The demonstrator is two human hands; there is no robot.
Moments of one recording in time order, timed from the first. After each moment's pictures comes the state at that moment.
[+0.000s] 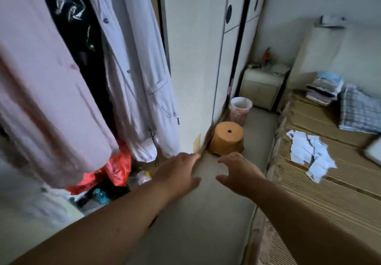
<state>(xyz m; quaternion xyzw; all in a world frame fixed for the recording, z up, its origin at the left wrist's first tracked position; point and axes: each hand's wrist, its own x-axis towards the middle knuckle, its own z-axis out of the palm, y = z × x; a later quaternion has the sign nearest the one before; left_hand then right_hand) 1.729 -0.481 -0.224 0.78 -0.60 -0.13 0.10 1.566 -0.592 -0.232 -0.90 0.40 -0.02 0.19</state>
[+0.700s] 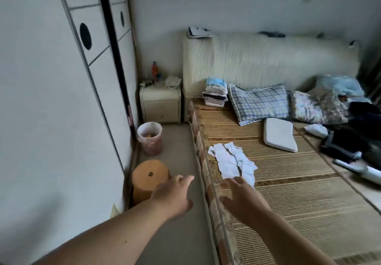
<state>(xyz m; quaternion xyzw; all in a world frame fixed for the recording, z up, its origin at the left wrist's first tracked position) 1.715 -0.914 -0.258 0.57 -0.80 -0.21 -0.03 1.513 -0.876 -0.245 -0.70 0.69 -0.07 0.18</state>
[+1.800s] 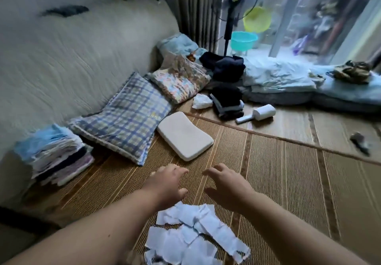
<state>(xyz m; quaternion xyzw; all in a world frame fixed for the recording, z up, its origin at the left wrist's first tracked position) 1.323 -1.485 -0.327 0.10 -0.98 -0.15 -0.12 1.247 -1.302 -0.311 -0.37 0.91 -0.13 0.14</state>
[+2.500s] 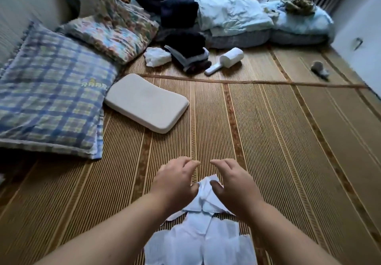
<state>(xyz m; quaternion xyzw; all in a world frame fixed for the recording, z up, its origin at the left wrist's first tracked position) 1.274 -1.536 -0.548 -0.11 -0.97 -0.21 -0.07 1.276 -1.363 -0.529 -0.10 0.97 -0.20 0.07</state>
